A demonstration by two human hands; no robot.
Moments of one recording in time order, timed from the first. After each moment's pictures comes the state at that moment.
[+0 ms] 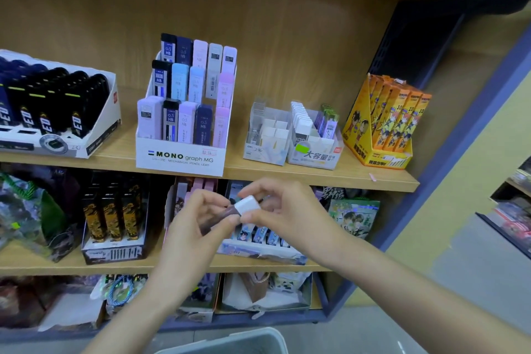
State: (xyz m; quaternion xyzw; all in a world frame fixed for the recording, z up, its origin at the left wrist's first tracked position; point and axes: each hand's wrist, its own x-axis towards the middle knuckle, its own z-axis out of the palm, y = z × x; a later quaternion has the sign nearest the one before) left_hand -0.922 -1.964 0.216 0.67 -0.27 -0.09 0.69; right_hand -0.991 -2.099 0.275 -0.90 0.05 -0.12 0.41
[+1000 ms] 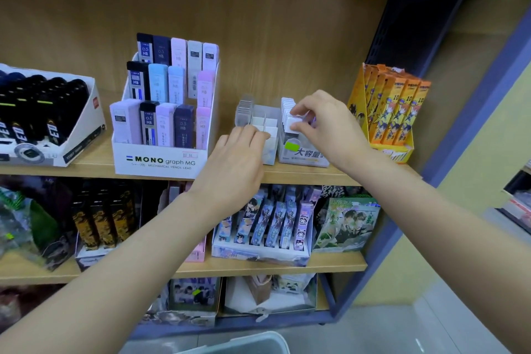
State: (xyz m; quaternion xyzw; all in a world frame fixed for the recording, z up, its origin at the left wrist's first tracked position) left_hand -0.875 -2.050 0.266 0.81 -0.50 0.24 0.21; right_hand -0.943 -2.214 0.323 -0.94 0.09 -0.31 0.08
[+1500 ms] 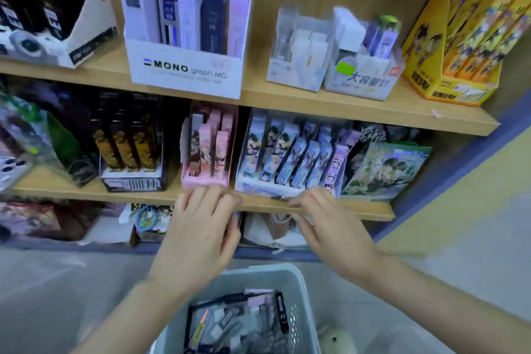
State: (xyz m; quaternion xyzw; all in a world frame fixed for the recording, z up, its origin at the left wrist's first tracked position) left_hand -0.926 -1.948 0.117 0.83 -0.45 0.21 0.24; right_hand -1.023 -2.153 0.127 -0.98 -0.04 -0.17 0.05
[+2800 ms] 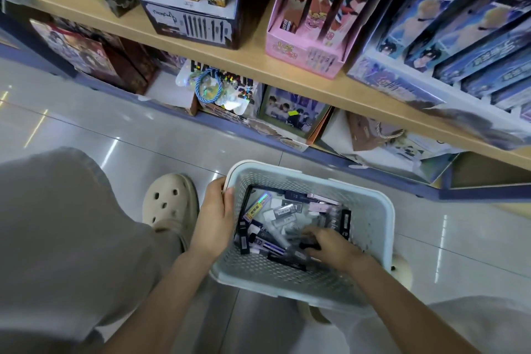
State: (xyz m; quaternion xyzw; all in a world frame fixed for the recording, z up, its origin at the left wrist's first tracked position) left_hand -0.958 -1.879 -0.119 0.86 0.02 -0.16 0.48; right_hand -1.045 -2.111 -0.185 -0.87 0.03 0.42 0.27
